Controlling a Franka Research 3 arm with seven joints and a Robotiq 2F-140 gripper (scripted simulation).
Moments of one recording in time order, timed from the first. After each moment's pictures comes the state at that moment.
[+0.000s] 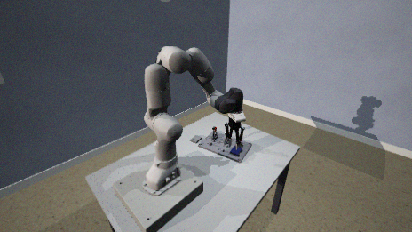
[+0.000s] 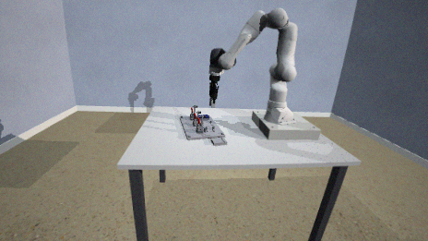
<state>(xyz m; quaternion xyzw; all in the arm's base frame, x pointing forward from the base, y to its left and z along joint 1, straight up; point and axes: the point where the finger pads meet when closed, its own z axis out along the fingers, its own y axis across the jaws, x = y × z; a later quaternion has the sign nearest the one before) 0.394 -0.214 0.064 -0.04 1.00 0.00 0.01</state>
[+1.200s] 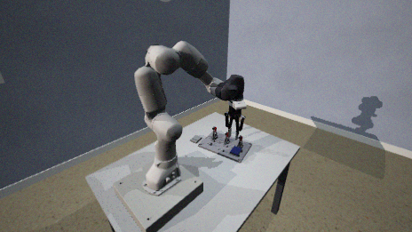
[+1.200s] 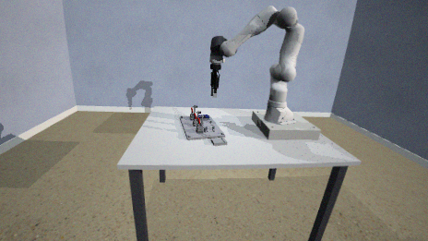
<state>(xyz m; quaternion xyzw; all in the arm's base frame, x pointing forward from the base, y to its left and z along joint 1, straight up) 0.389 -0.211 0.142 -0.03 1.00 0.00 0.00</state>
